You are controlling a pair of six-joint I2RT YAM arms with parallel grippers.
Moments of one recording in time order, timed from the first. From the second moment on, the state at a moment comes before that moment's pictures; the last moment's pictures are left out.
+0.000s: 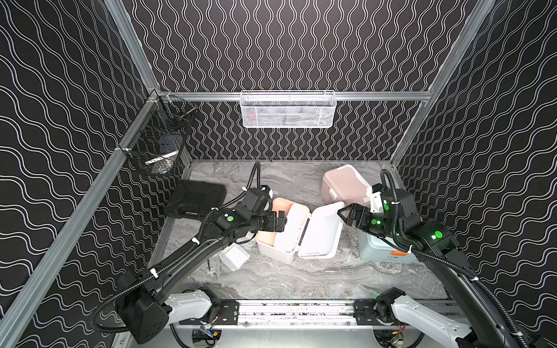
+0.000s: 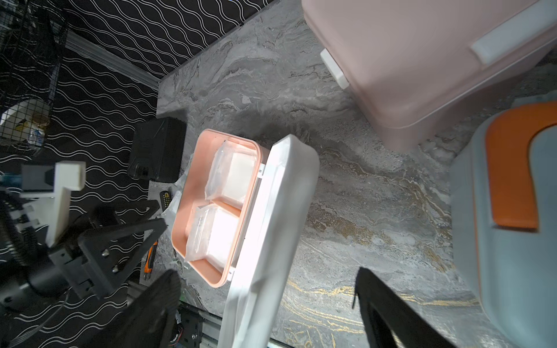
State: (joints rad) left arm -0.60 1.23 1.08 -0.70 0.03 -0.52; right arm 0.46 0.93 1.15 -0.94 -0.11 0.71
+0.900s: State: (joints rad) left arm -0.60 1.17 0.87 -0.55 0.24 -0.61; right arm 0.46 0.95 1.14 -0.94 -0.14 0.69
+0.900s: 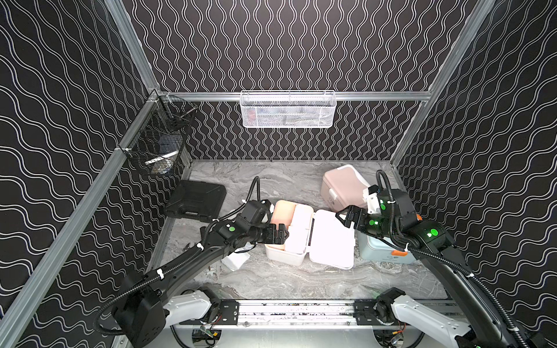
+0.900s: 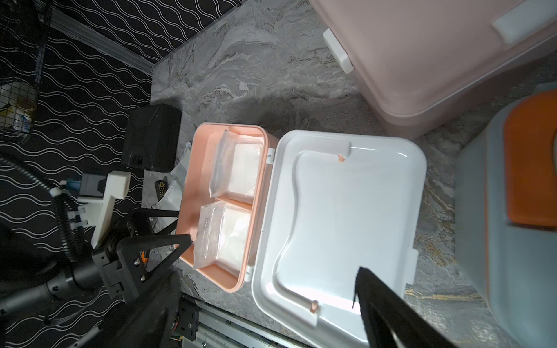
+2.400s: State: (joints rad) left arm -0.76 1.46 1.30 -0.77 -0.03 -0.51; right arm 0.48 1.01 1.05 -0.89 -0.23 0.65
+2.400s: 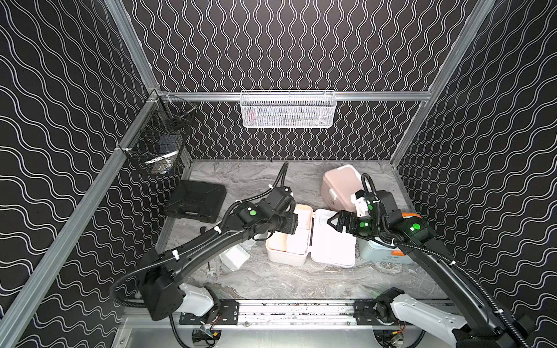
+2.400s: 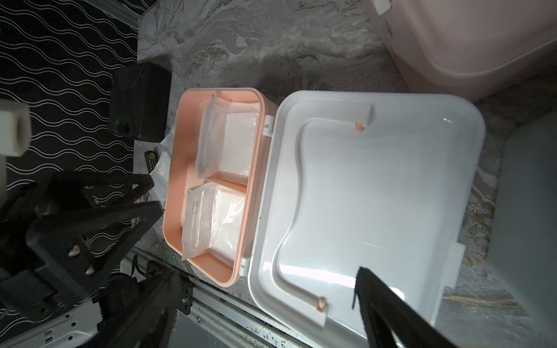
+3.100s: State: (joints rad) left arm -0.69 1.69 1.39 -0.75 -0.02 -0.45; right arm 0.48 0.99 1.02 -0.89 -0.23 0.66
